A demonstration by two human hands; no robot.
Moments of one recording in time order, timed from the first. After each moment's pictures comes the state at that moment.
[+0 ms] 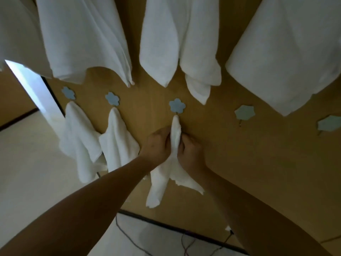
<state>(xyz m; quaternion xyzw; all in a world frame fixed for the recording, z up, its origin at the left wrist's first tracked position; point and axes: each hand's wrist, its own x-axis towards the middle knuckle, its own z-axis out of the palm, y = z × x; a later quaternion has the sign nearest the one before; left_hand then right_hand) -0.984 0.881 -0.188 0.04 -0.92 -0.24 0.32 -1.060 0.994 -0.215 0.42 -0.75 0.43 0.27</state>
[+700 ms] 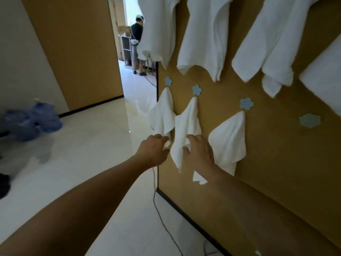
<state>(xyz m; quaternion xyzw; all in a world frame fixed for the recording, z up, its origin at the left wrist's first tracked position) -0.721 0.891 -0.184 0.37 -0.92 -0.06 0.14 -0.878 0.986 -0.194 0.55 -0.80 0.25 0.06</state>
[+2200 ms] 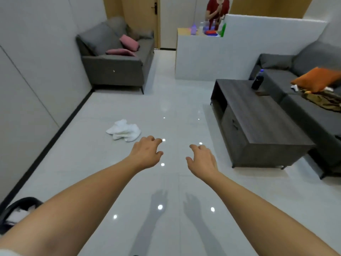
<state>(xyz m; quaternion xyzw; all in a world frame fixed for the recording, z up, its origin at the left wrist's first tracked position) 0.367 1.468 -0.254 0.99 0.08 -0.02 0.12 0.424 1.256 -0.273 0.97 0.19 -0.04 -0.17</state>
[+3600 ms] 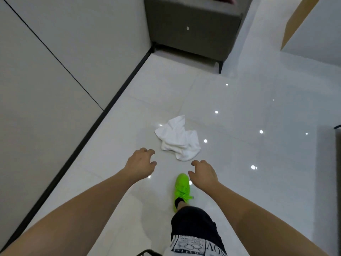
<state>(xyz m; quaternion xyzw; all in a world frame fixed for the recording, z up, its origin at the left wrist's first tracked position) 0.786 2.122 -0.465 0.88 0.37 -0.20 0.23 0.938 1.933 -0.507 0.88 0.31 -0.34 -0.08</state>
